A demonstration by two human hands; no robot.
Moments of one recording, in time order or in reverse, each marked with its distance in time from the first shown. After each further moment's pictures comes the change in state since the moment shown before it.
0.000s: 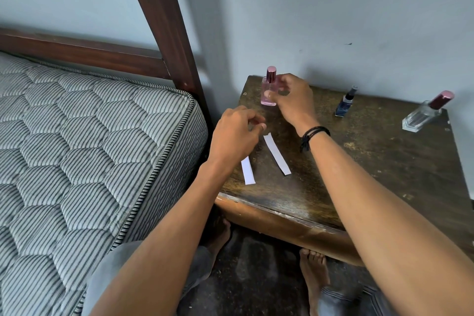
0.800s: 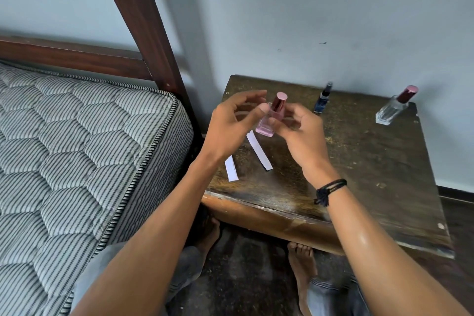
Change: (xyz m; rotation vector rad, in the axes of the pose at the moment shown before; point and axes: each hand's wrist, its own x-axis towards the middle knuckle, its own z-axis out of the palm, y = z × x) left_hand -0.007 0.034 -0.011 -0.643 -0.079 0.012; right_hand -0.101 0.002 -0.052 0.277 -0.001 0.025
